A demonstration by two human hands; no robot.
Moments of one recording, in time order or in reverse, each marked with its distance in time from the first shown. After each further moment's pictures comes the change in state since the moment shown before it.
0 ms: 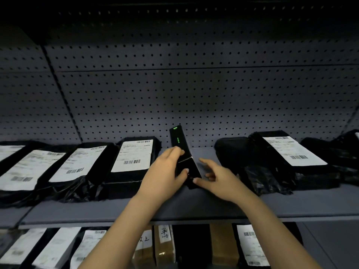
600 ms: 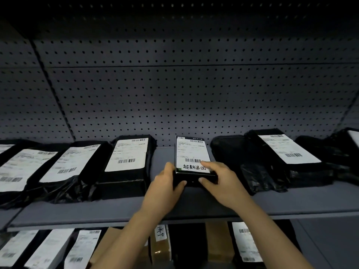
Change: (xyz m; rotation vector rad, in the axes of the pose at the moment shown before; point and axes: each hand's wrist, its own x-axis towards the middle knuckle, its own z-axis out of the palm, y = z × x) left_hand -0.023 -0.007 0.037 -0.114 -0.086 -0.232; right_hand -0.019 0.009 0.003 -0.070 0.248 -0.110
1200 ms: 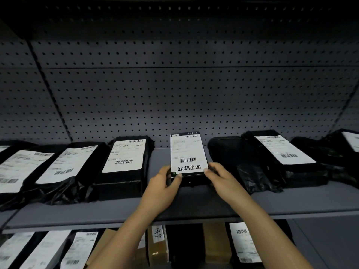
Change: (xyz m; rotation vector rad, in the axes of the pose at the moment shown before) left_hand 0.006 -0.004 0.002 -0.300 -0.034 -0.122; right_hand 0.005 0.003 -0.001 0.383 -0.061 0.309
